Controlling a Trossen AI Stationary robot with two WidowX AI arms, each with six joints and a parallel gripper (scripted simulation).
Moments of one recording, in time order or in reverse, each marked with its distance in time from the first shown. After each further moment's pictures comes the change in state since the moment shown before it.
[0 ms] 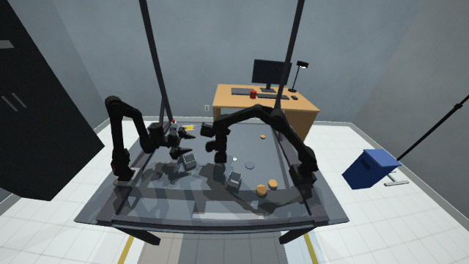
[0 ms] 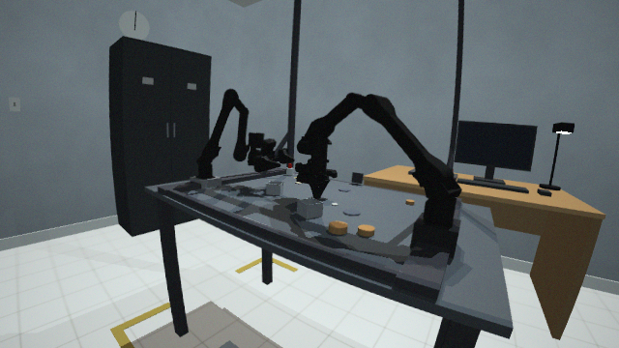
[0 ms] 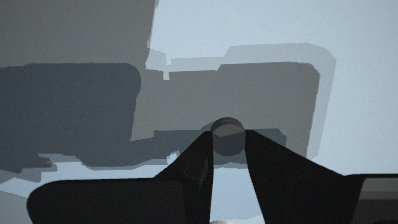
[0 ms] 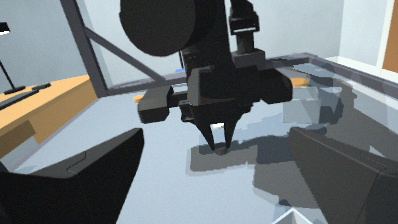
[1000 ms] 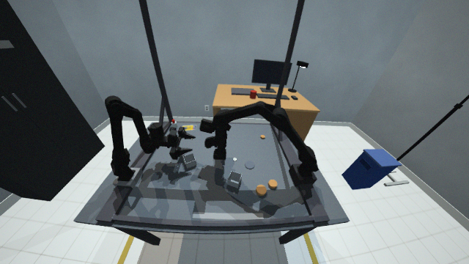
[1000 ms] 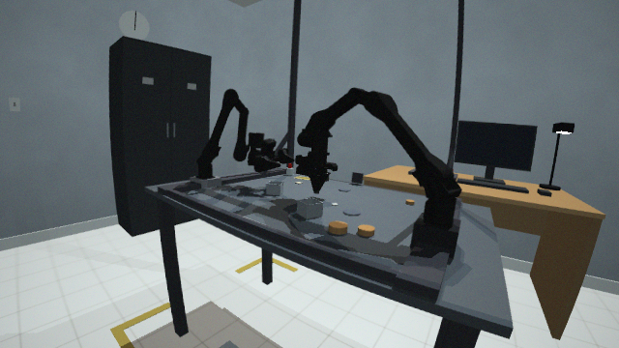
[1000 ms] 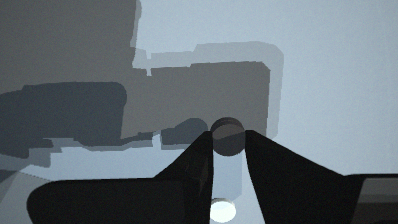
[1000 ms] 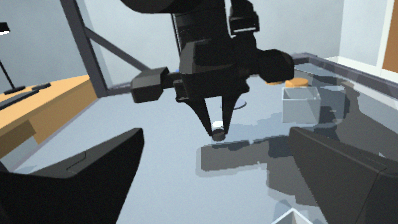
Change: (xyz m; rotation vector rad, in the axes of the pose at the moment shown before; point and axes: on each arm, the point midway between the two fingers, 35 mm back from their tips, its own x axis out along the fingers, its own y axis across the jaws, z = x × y) left arm -0.027 0.000 0.003 0.024 -0.022 -0.003; right arm 0.000 0.000 0.000 0.000 0.000 0.000
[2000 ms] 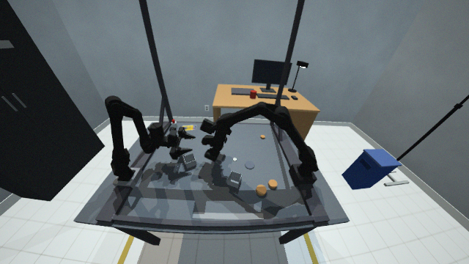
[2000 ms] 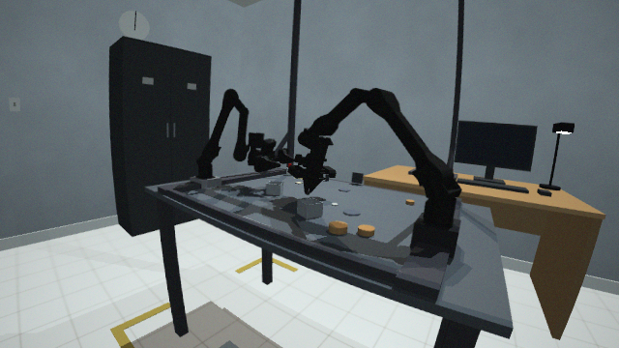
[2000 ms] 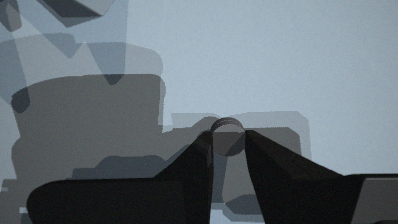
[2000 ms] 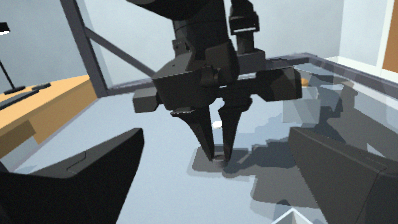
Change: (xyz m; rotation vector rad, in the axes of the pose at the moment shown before) left arm 0.013 -0.002 0.034 0.300 -0.231 0.028; right arm 0.000 0.000 0.000 0.000 0.000 0.000
